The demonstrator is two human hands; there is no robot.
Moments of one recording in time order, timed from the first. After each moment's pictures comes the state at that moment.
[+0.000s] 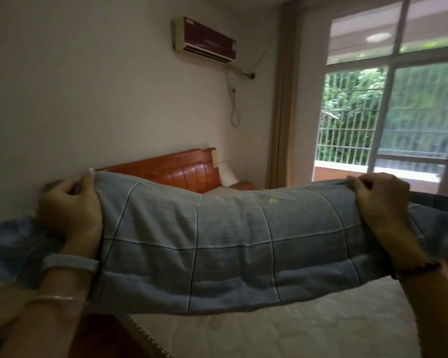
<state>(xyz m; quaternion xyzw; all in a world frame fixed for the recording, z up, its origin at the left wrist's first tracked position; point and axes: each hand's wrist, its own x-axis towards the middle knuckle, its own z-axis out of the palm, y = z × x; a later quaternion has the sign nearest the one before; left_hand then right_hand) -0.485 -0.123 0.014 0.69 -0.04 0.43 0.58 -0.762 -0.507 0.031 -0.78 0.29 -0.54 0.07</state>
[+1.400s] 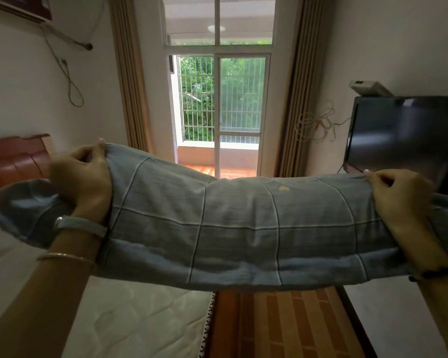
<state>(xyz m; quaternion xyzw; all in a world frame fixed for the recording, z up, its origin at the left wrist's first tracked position) -0.914 -0.555 0.020 0.65 -0.25 0.23 0.68 -1.350 -0.724 0.005 -0.67 0.53 -0.52 -0.07</state>
